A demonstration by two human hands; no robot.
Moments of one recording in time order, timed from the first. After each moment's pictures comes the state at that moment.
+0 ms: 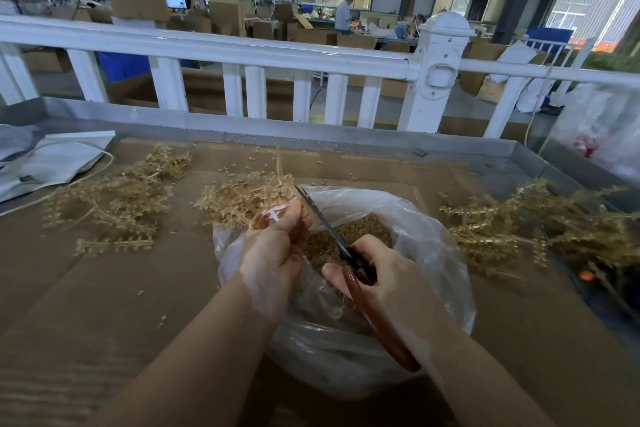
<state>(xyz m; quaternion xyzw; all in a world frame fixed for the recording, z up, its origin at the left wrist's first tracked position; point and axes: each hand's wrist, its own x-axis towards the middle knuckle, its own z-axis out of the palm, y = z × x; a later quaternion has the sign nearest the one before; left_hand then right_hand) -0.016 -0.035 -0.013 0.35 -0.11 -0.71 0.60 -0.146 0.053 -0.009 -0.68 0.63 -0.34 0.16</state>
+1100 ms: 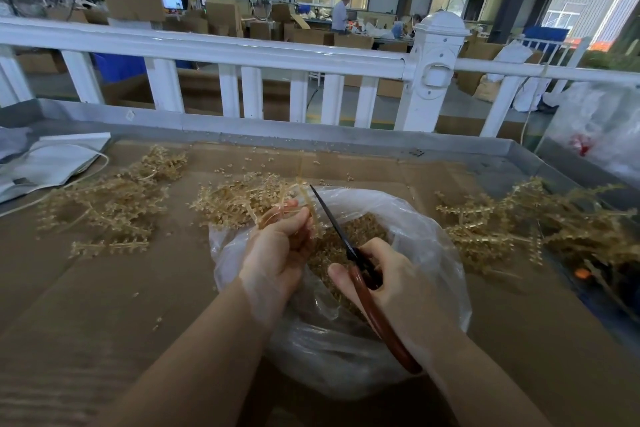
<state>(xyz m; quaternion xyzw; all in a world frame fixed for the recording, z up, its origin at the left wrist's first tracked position) -0.019 -0.024 -0.009 0.34 -0.17 -0.73 0.57 -0.154 0.059 -0.012 -0.67 0.63 -0.36 0.16</state>
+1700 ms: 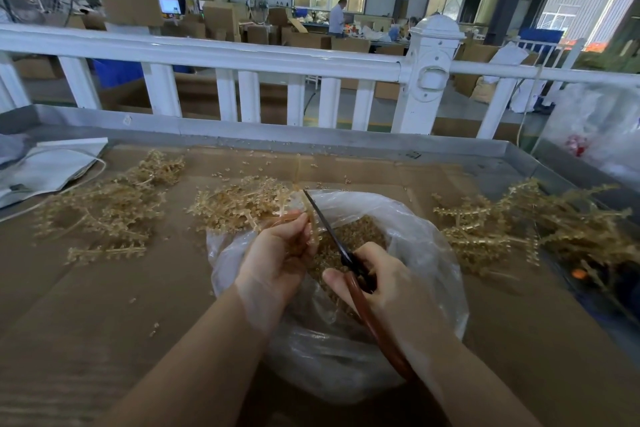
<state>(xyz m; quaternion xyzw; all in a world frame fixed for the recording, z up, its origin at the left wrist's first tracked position) -0.020 -0.023 -0.010 0.33 -0.14 -0.76 0.54 -0.149 0.059 -0.010 -0.66 0.64 -0.36 0.19</state>
